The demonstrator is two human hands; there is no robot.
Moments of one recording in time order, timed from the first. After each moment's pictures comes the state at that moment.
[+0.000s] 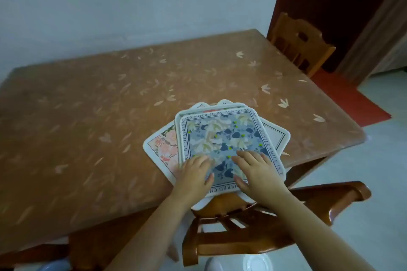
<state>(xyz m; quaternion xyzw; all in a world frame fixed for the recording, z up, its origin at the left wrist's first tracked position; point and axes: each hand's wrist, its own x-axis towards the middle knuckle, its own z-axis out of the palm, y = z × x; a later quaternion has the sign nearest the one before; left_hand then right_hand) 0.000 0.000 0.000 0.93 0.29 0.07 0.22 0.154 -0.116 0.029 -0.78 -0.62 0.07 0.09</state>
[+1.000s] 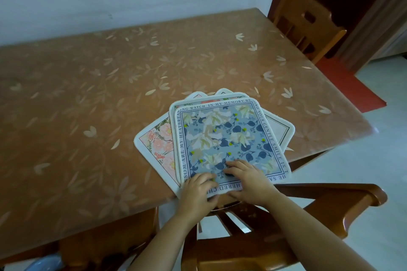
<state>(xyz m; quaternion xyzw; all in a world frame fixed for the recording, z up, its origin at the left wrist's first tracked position) -0.001 -0.012 -0.072 0.91 0.28 0.12 0.29 0.170 -0.092 -0.047 -0.74 -0.62 0.23 0.09</state>
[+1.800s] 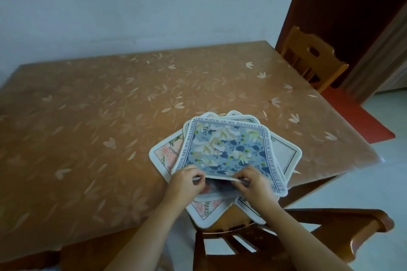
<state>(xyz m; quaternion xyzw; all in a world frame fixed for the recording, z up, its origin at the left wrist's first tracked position) -0.019 0.043 -0.003 0.83 0.35 0.24 0.35 0.145 -0.072 -0.004 -0.79 -0.47 0.20 0.34</state>
